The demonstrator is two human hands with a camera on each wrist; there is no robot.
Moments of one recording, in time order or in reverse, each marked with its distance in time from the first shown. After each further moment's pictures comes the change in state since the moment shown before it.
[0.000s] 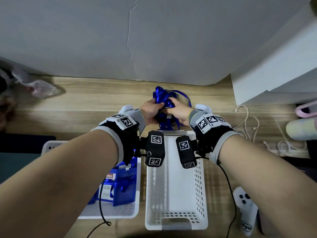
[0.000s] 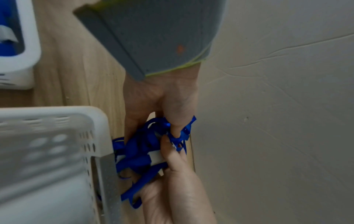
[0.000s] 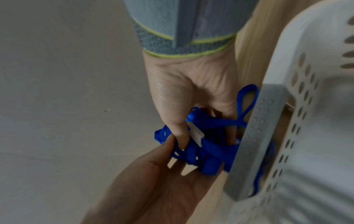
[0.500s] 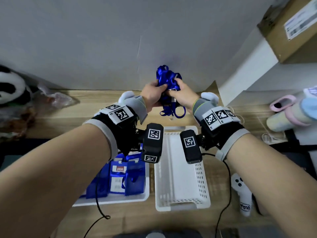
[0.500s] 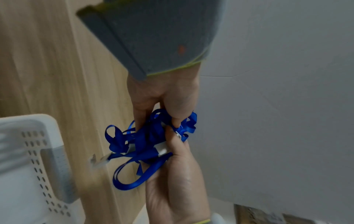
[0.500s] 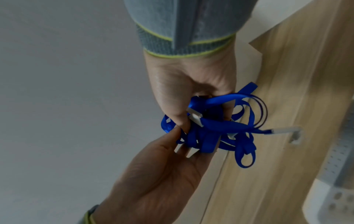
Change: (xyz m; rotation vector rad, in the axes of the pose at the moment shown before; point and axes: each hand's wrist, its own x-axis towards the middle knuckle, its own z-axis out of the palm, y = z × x) left_hand -0.101 0.045 0.002 0.028 -0.020 0.387; right_hand -0.104 -0.058 0.006 0.003 0.197 -0.395
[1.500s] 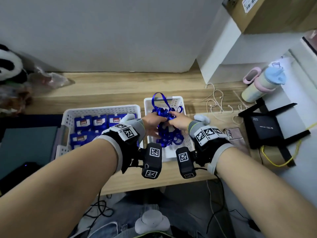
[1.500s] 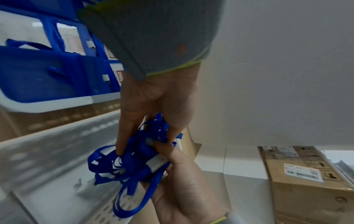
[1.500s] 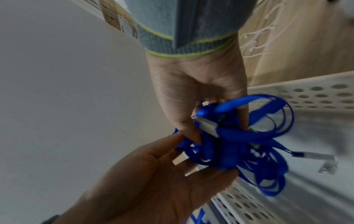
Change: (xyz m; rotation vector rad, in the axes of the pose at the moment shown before) left_hand -0.133 -0.129 0.018 0.231 -0.237 -0.373; right_hand -0.146 0.119 0.024 -0.289 -0.052 0.350
